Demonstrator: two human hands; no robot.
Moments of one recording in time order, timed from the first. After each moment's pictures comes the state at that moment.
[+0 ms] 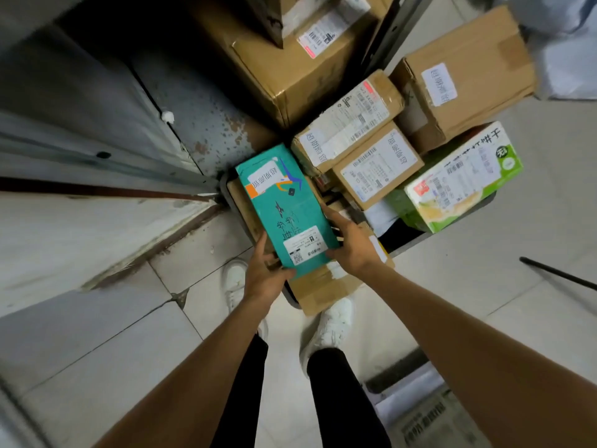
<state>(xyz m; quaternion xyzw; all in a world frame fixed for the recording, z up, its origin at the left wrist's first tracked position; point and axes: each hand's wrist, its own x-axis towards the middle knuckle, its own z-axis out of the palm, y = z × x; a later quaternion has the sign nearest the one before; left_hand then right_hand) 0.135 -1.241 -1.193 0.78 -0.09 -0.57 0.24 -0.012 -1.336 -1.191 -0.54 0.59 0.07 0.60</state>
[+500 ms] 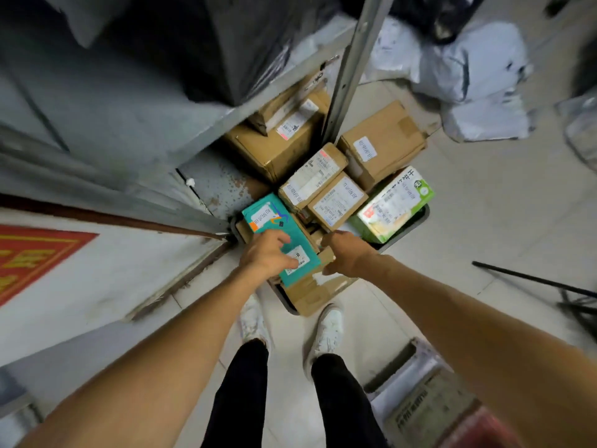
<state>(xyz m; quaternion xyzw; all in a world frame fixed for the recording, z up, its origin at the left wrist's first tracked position) 0.147 -1.313 -1.018 0.76 -0.42 -0.50 -0.01 -0.024 -1.359 -0.992 -0.72 0.48 0.28 0.41</state>
